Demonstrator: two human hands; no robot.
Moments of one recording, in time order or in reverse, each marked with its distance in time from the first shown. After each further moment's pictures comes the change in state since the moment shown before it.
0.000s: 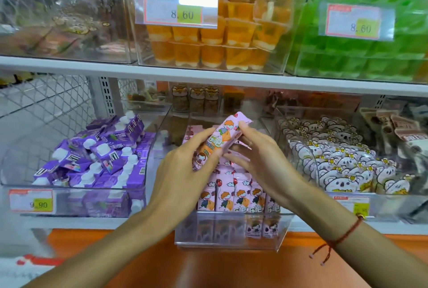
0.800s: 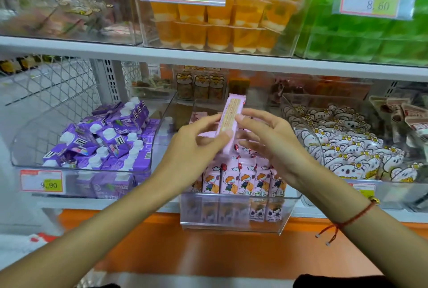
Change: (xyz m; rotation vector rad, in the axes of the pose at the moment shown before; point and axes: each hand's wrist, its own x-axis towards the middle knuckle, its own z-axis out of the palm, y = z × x) left_hand 0.010 0.012 -0.010 -0.319 -0.204 -0.214; right_hand 0.000 -0.008 -0.004 -0.216 0.183 0.008
